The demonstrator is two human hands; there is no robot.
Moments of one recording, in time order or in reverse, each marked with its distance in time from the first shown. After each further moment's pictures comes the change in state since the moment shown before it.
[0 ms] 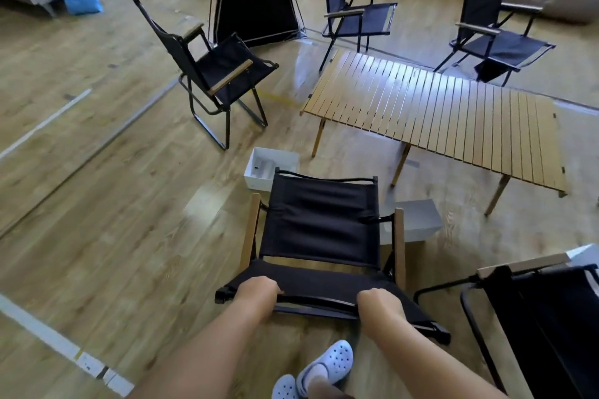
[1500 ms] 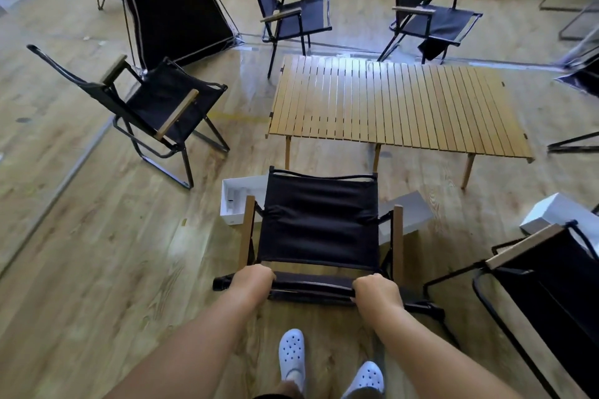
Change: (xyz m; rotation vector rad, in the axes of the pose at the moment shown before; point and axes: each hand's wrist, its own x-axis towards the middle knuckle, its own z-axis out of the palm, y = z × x) left_hand 0.110 -0.084 -0.165 0.212 0.156 0.219; right_hand 0.096 -0.052 -0.108 0.171 0.172 0.161
